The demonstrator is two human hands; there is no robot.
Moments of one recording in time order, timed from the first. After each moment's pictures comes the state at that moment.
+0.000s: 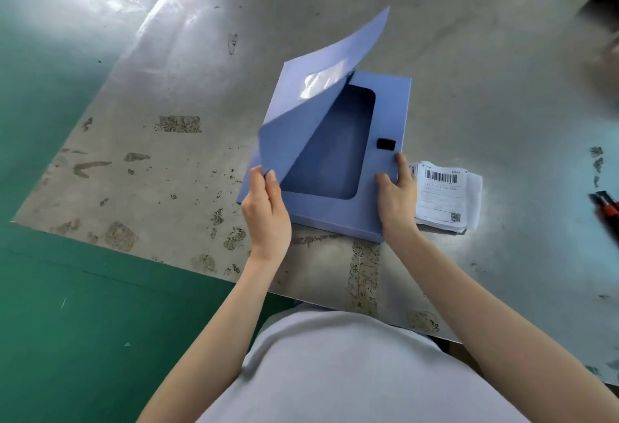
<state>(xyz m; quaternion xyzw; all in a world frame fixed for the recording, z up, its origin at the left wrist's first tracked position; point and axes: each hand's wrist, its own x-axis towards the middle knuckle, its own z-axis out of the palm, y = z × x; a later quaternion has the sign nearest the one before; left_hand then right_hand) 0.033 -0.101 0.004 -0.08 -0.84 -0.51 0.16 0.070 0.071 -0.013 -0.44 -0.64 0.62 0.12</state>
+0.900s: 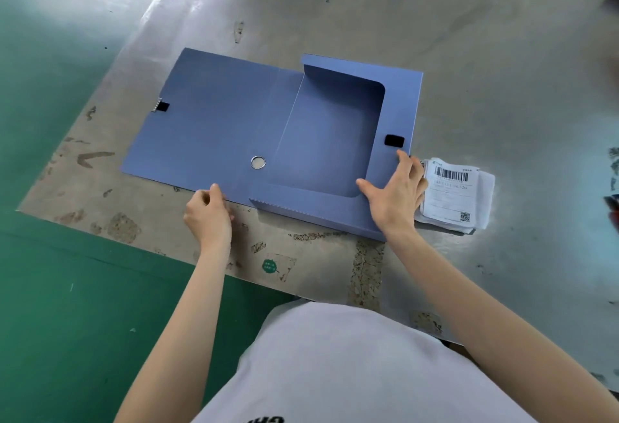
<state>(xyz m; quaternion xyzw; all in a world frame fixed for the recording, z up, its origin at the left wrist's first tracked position) -0.012 -0.180 -0.041 0.26 -0.83 -0.50 0.01 0.068 0.065 -0.017 -0.39 -0.83 0.38 0.07</state>
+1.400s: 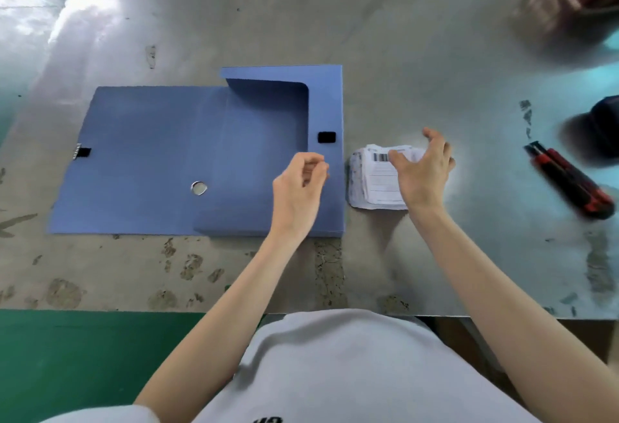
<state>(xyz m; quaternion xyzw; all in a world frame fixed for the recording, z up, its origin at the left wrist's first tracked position) 0.039 -0.003 0.016 -0.14 -0.78 -0.57 -0.19 0.114 0.160 0.002 -0.50 -0.74 0.40 0.20</state>
